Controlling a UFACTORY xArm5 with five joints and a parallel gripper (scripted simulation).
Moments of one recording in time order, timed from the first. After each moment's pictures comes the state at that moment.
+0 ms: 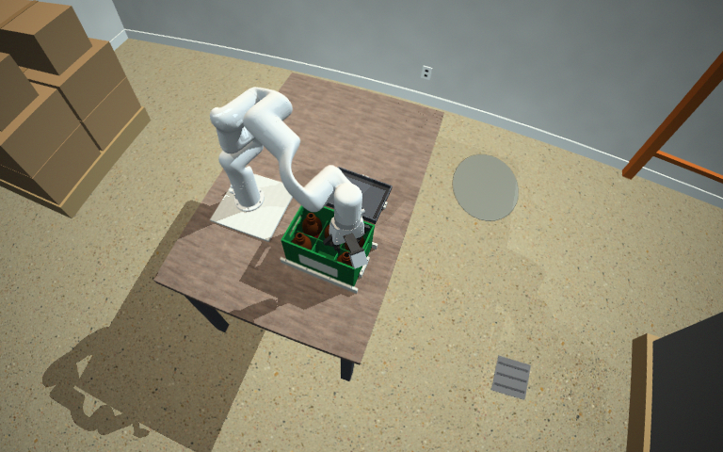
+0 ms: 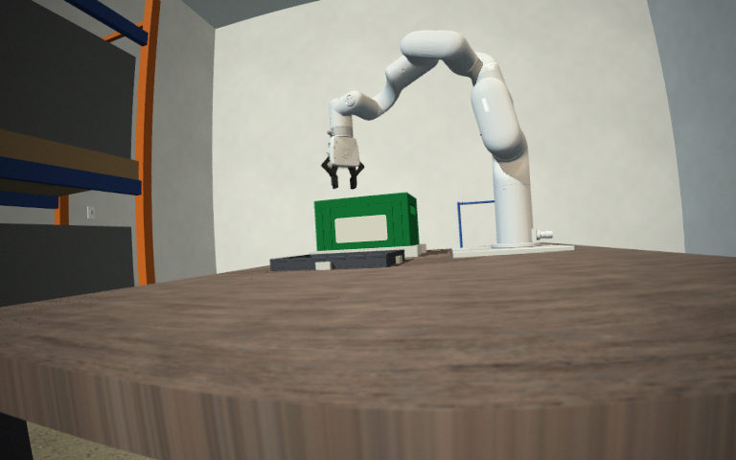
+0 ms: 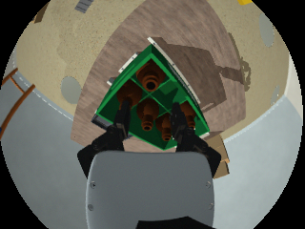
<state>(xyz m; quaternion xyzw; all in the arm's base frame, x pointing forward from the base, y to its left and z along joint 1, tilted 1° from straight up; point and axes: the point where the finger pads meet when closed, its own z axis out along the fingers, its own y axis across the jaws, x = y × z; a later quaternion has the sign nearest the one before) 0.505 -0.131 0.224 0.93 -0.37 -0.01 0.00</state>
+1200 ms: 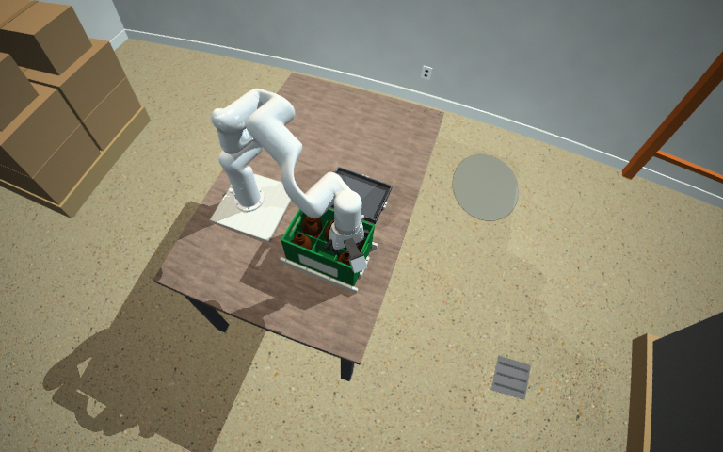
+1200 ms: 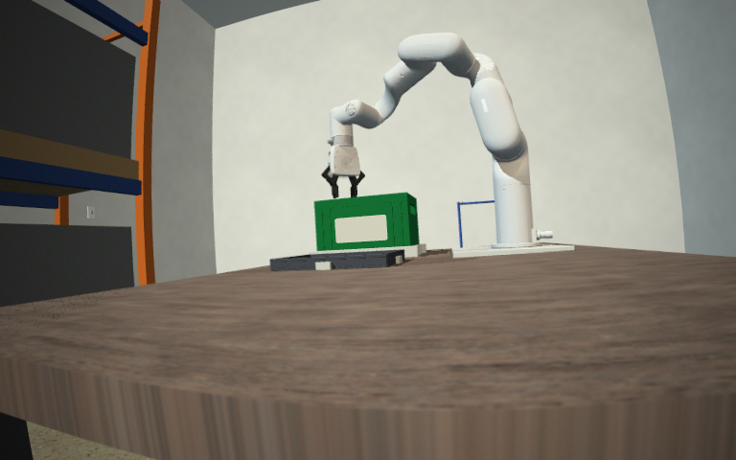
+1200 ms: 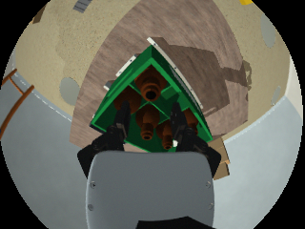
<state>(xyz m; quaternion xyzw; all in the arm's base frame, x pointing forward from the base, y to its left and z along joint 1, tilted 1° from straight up) 0.505 -0.131 0.193 0.93 -0.37 -0.01 0.00</state>
